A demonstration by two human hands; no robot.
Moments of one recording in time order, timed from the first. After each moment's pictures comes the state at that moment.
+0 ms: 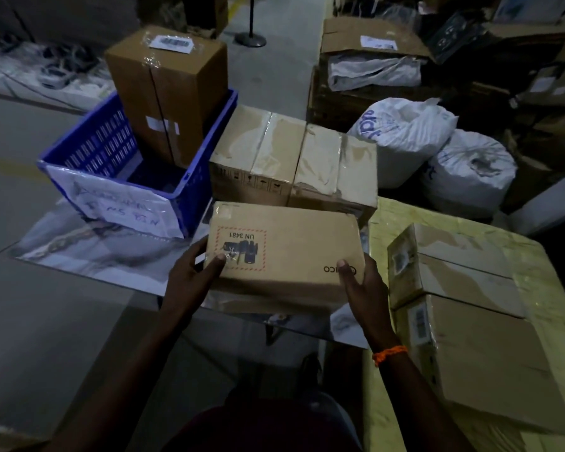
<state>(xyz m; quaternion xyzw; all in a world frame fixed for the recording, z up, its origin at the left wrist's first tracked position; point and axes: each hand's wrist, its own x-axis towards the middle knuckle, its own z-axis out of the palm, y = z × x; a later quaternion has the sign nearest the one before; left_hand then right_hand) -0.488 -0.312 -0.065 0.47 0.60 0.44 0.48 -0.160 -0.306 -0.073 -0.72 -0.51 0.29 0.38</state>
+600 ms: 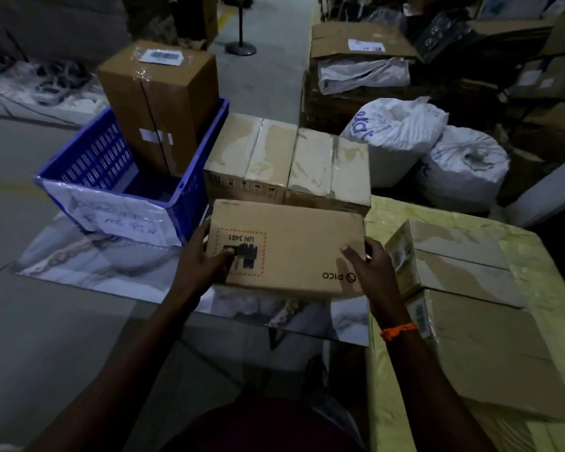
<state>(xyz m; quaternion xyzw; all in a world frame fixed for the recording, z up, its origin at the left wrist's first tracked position) -0.472 -0.278 -0.046 0.50 0.59 0.42 0.47 -0.145 -0.276 -0.053 -0.70 -0.44 0.35 0.43</state>
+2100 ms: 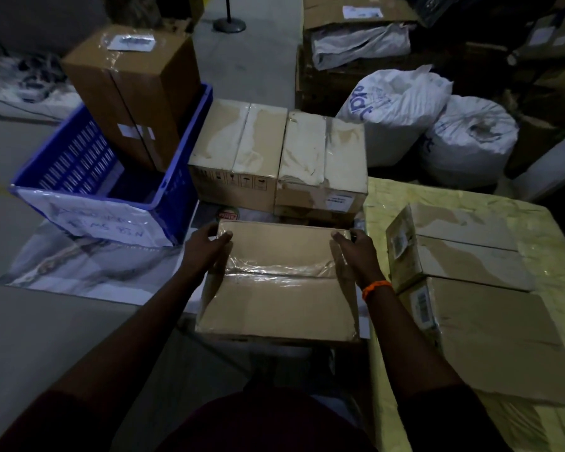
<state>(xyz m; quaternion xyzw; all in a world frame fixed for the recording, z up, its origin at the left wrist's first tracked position) -0.454 -0.208 -0.097 0.50 0.66 0.32 0.46 -0.133 -0.217 -0.099 -0.76 -0.39 0.38 0.35</state>
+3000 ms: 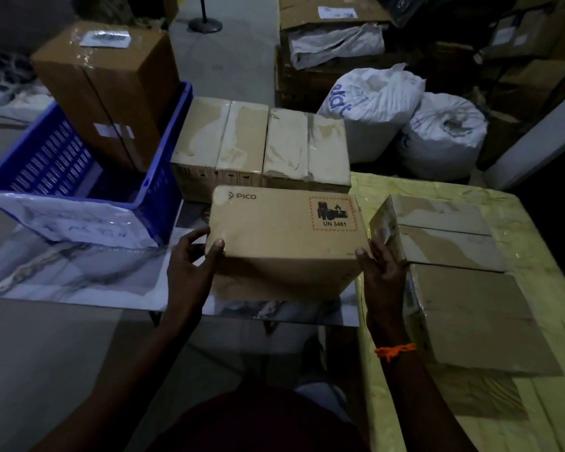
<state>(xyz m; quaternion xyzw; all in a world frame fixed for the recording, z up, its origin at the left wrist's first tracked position) -0.435 -0.287 -0.065 0.46 0.60 0.49 0.43 -0.132 -0.326 -0.060 -0.70 -0.33 0.32 0.55</state>
